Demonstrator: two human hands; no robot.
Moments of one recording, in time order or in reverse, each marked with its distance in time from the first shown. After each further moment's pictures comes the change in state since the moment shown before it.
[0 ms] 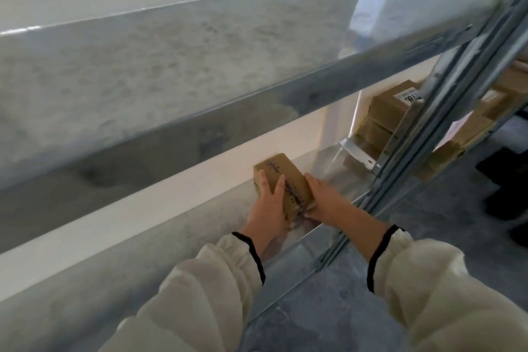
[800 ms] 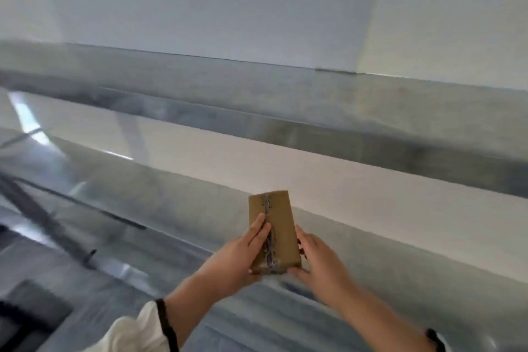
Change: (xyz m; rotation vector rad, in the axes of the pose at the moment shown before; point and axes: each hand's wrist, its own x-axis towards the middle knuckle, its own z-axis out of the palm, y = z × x) left_hand -0.347 -0.136 -0.057 -0.026 0.299 -0.496; right_hand -0.133 -0.250 0.081 0.055 -0.226 -1.009
